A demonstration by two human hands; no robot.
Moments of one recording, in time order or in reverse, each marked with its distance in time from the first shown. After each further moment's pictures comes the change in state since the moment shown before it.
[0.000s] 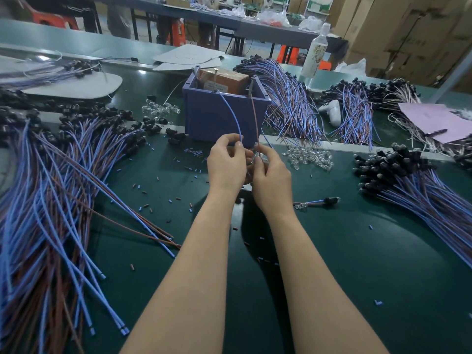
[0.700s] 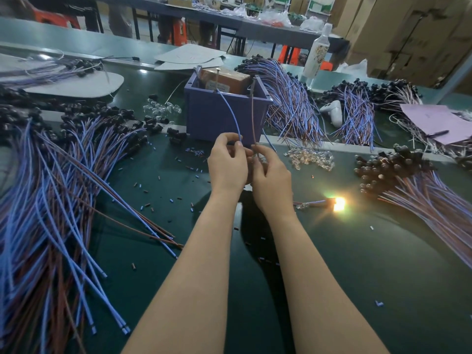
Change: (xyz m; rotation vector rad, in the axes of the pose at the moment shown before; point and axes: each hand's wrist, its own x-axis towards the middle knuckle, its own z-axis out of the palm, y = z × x) left_hand -0.002 -0.001 0.000 0.030 0.031 0.037; right_hand -0.002 0.001 0.000 0.019 -0.008 -0.034
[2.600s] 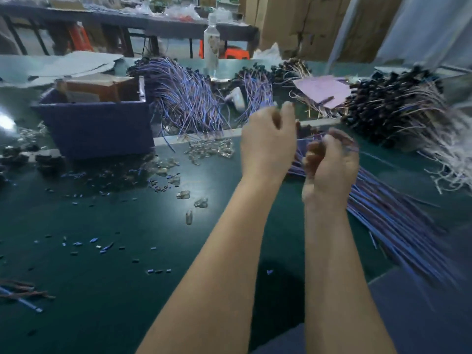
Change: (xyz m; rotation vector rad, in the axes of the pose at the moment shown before) left_hand -0.095 0.092 0.175 0.214 -0.448 0.285; right_hand -0.003 0.046 -0.207 0.820 0.803 0.238
